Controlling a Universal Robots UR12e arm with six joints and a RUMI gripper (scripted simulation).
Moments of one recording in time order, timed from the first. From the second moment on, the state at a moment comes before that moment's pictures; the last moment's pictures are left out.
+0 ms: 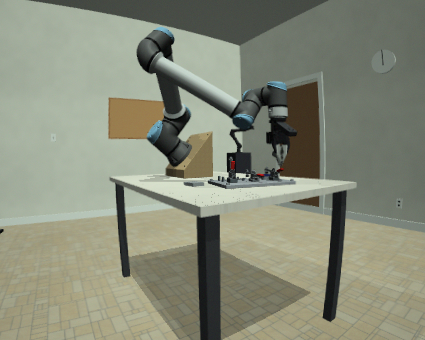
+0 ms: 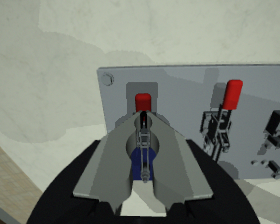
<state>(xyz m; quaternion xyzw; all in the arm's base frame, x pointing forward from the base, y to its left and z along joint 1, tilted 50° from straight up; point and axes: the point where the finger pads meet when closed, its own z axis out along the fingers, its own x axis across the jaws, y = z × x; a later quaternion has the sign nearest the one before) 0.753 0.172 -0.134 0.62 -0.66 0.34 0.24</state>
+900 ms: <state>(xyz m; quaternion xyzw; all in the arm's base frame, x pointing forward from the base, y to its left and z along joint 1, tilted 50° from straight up) 0.752 0.173 -0.134 0.62 -0.66 0.34 0.24</state>
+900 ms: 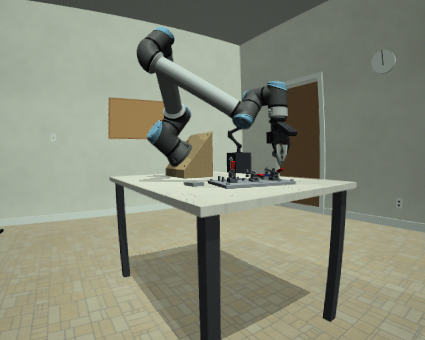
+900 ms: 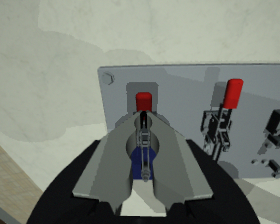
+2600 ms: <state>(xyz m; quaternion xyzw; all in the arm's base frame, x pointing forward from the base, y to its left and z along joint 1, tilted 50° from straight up) 0.750 0.179 -0.129 0.62 -0.66 0.34 0.24</state>
